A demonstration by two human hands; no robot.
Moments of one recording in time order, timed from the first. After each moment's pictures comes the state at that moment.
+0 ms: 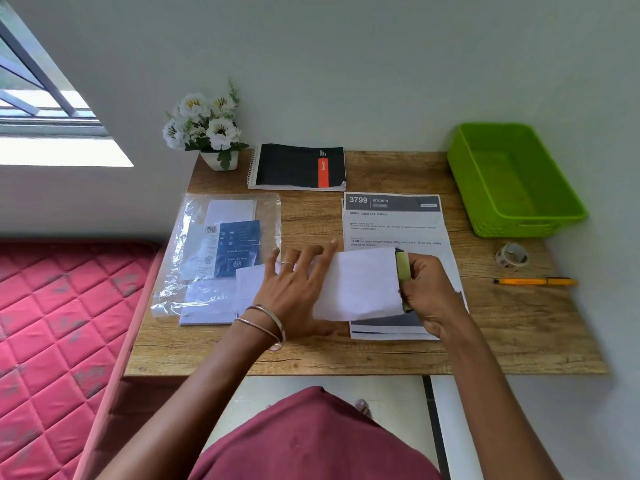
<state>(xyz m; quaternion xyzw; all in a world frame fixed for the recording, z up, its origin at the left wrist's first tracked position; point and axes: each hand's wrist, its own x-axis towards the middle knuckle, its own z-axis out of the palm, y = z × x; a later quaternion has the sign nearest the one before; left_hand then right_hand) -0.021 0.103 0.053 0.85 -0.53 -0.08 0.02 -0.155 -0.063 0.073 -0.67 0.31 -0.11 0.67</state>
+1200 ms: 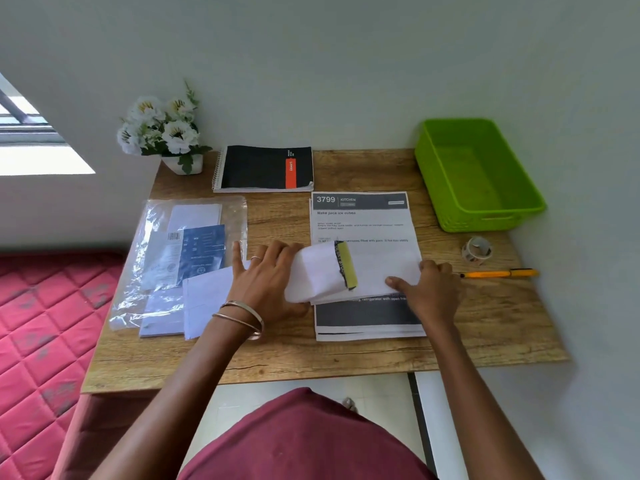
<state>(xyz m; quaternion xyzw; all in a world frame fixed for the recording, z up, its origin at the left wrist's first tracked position) -0.017 0.073 0.037 0.87 -0.48 -0.05 0.09 -0.192 -0.139 -0.006 -0.82 0.55 -0.02 0.19</state>
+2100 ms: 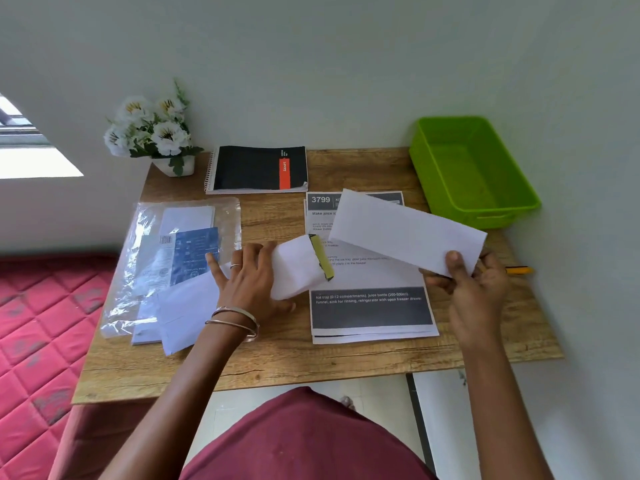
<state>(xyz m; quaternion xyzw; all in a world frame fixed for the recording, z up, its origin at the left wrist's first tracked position) -0.011 0.075 0.026 0.91 -0.38 -0.07 0.11 -0.222 -0.133 0.053 -0.53 0.39 -0.43 0.62</state>
